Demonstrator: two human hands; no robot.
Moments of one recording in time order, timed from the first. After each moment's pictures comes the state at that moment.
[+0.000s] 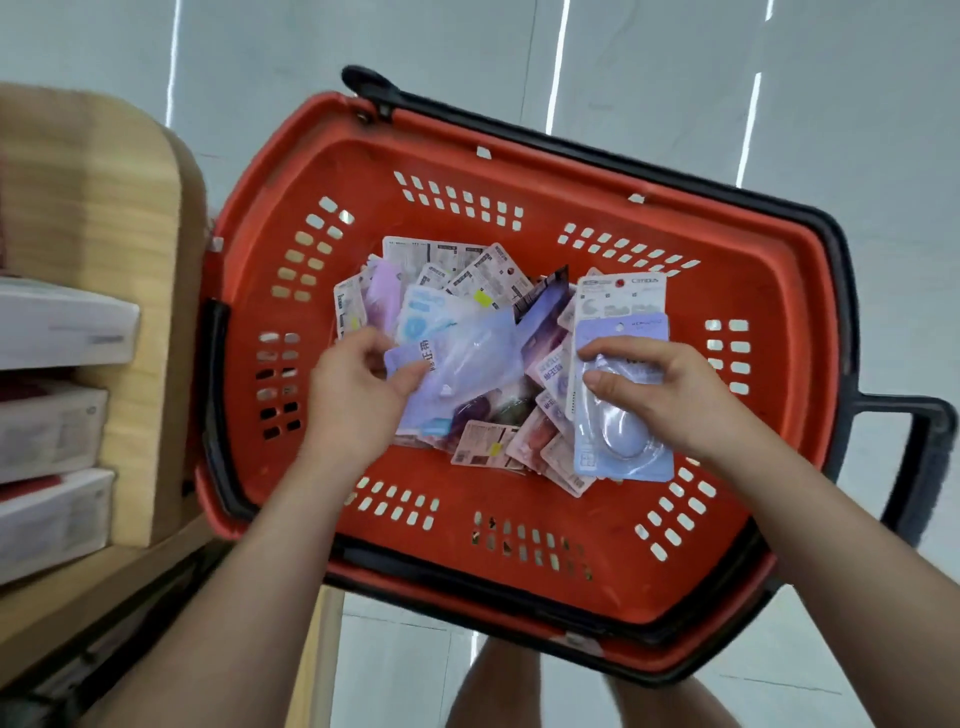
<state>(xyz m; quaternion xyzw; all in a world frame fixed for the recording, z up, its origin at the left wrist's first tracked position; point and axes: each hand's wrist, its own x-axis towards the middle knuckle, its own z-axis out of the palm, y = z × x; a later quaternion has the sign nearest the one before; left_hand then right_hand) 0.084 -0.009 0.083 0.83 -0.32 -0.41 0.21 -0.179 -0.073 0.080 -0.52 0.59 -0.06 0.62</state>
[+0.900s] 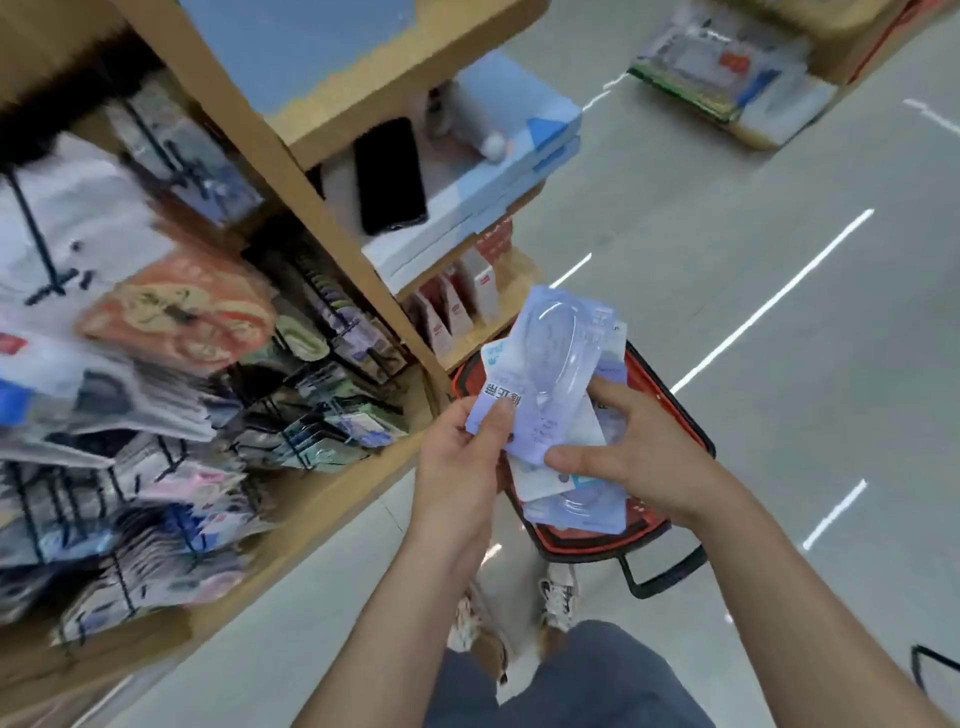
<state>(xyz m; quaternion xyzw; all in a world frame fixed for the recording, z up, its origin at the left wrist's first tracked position) -0.093 0.140 0.572 0.66 0.09 -0.31 0.68 -0.168 -0.010 0.555 -0.64 0.21 0.06 0.74</state>
